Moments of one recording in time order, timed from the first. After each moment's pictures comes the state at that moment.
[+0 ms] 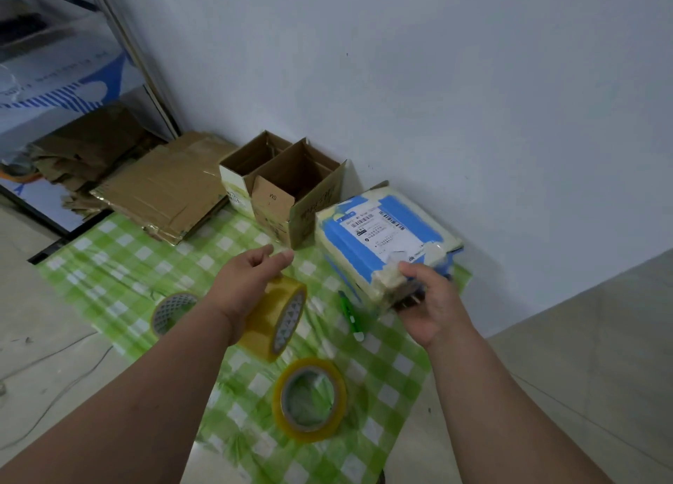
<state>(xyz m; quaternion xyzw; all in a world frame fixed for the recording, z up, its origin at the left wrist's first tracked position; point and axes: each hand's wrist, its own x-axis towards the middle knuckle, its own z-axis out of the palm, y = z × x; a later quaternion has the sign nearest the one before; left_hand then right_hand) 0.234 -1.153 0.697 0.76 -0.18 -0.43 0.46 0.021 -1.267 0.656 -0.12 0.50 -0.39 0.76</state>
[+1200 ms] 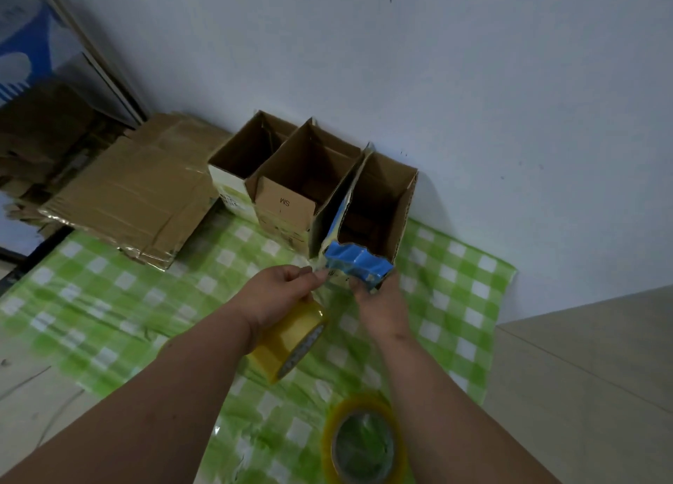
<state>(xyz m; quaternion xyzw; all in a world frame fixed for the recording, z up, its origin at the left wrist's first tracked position) 0.312 -1.206 0.638 0.74 -0.25 -0.55 0.30 0.153 -1.261 0.570 -0.50 0.64 -0.25 0.53</state>
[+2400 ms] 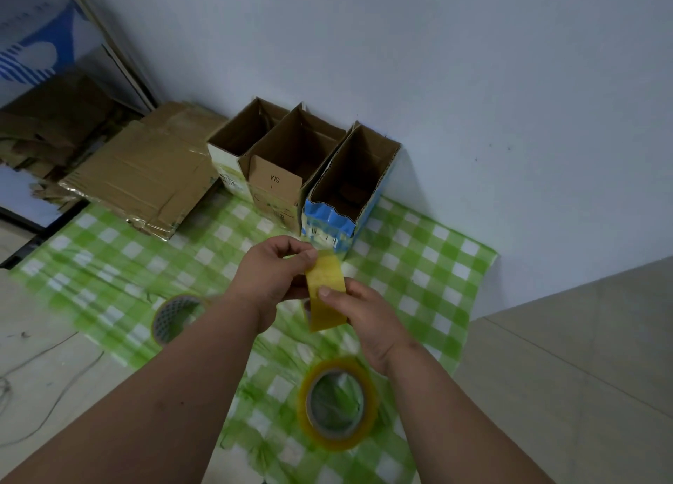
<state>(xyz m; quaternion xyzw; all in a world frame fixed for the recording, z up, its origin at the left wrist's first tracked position) 0.258 -1.186 0.659 0.69 -0.17 -0.51 0.48 0.107 -1.213 0.619 -0.47 0.47 -0.16 0.73</state>
